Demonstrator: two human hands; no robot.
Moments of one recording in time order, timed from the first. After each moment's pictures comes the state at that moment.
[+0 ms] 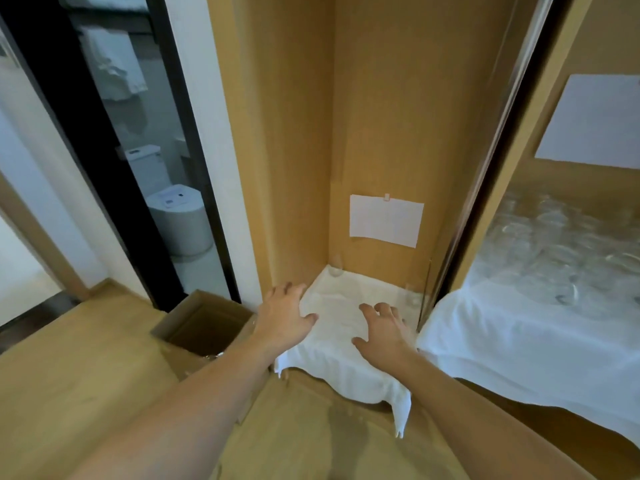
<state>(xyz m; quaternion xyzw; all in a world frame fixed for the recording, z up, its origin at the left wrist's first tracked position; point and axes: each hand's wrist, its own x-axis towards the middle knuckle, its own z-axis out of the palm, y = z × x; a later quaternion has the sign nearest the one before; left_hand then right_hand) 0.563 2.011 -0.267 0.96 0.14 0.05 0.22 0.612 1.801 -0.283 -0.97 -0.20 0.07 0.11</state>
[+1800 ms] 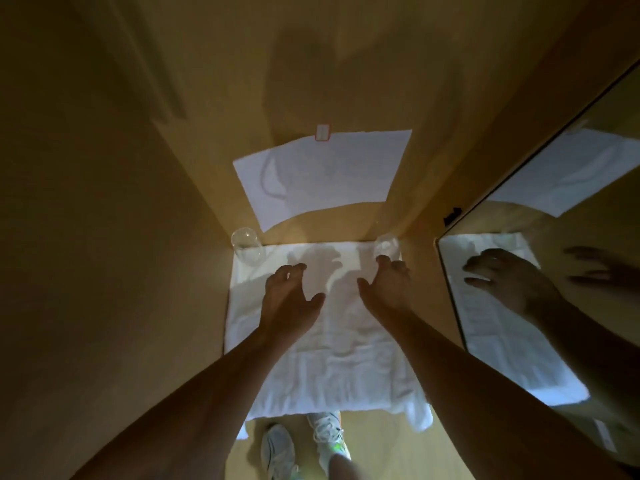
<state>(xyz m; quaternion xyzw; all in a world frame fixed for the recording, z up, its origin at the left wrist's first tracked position) 1.069 2.034 -0.476 0.94 0.02 -0.17 0.30 1.069 1.847 -0.484 -0.94 0.24 0.12 0.20</state>
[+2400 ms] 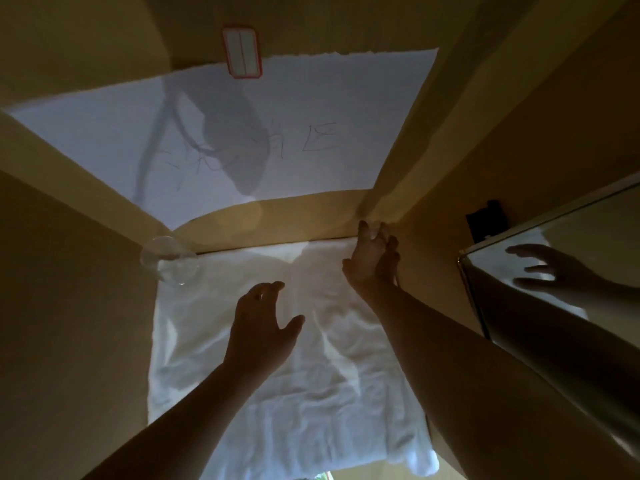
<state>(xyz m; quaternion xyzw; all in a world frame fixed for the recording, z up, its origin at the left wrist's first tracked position) 1.131 1.998 -0.625 0.93 -0.02 -0.21 0.31 1.194 1.787 -0.648 -0.95 0.26 0.17 0.08</state>
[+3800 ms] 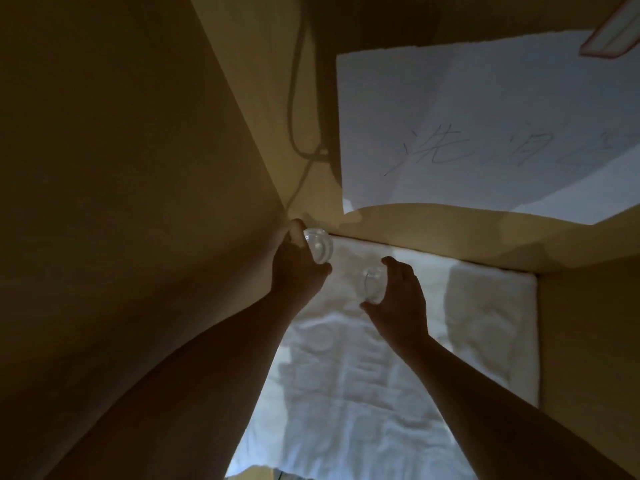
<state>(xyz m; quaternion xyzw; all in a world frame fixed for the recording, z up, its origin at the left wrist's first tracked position) 1.213 2.129 -0.679 0.95 0.15 -0.05 0.28 1.170 1.947 -0.686 -0.95 0.05 0.12 0.29</state>
